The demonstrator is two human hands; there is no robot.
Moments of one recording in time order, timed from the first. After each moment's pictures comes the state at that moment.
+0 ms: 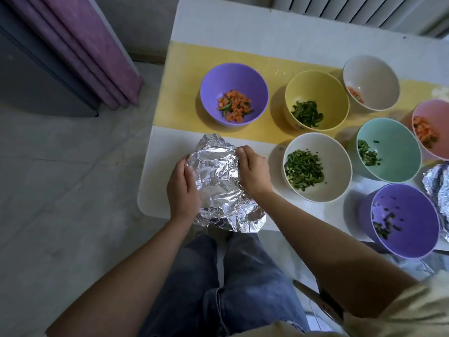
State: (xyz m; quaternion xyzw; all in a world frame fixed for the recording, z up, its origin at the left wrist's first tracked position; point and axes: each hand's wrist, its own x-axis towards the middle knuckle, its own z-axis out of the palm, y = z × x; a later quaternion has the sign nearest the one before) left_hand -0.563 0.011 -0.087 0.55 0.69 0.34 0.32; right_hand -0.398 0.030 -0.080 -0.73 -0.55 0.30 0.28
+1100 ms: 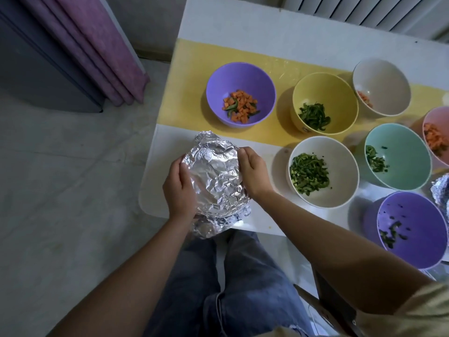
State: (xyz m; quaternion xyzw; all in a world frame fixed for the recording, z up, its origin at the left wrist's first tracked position) left_hand -0.567 0.015 -0.092 0.47 0.73 0.38 0.33; right_hand -0.403 0.035 -0.082 -0.70 -0.45 0.44 0.32
